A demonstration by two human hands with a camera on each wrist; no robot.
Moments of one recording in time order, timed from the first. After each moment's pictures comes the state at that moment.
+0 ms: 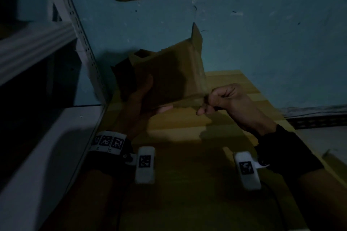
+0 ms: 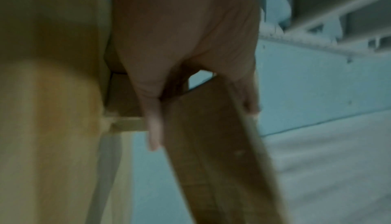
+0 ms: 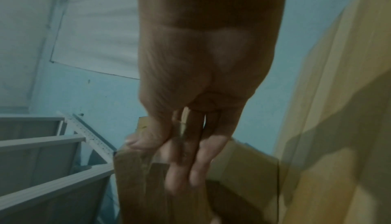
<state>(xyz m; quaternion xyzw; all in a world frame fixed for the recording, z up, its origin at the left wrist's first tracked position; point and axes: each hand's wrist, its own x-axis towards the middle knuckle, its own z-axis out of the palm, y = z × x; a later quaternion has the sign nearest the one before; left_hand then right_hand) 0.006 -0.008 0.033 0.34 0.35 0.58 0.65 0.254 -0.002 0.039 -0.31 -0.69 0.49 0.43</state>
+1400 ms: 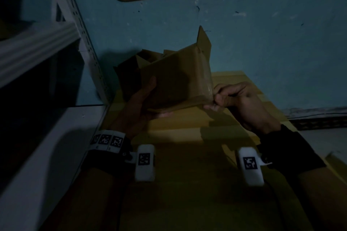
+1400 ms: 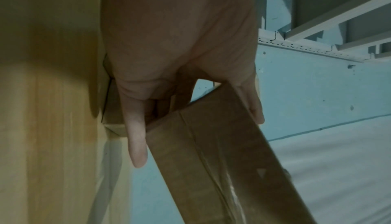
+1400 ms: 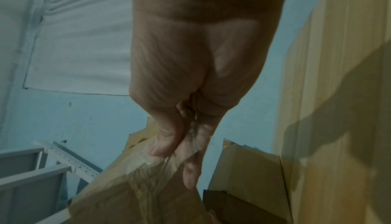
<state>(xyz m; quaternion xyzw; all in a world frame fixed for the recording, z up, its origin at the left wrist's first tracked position) -0.004 -0.006 0.033 0.33 0.36 0.55 0.67 0.259 0.006 0.033 -0.25 -0.62 0.55 0.50</state>
